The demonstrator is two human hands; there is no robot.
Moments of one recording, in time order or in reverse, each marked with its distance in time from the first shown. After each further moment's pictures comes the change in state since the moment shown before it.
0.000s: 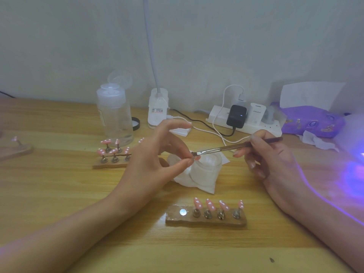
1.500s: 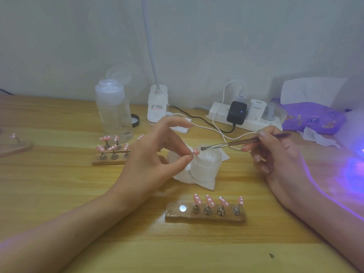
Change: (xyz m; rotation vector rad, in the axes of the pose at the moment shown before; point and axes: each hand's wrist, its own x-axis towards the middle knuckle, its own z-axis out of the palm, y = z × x) left_hand -0.002 0.006 0.000 0.011 0.007 -0.002; right_hand -0.002 -0.002 -0.002 0.017 0.100 -0.037
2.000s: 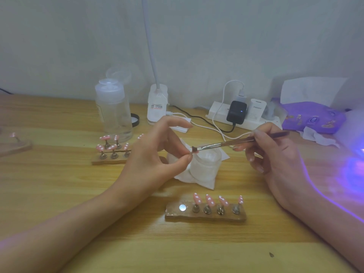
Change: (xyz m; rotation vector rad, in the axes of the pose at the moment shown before) left_hand 0.001 -0.005 -0.001 -0.029 -0.021 -0.023; right_hand -0.001 0.000 0.003 -0.018 -0.101 -0.067
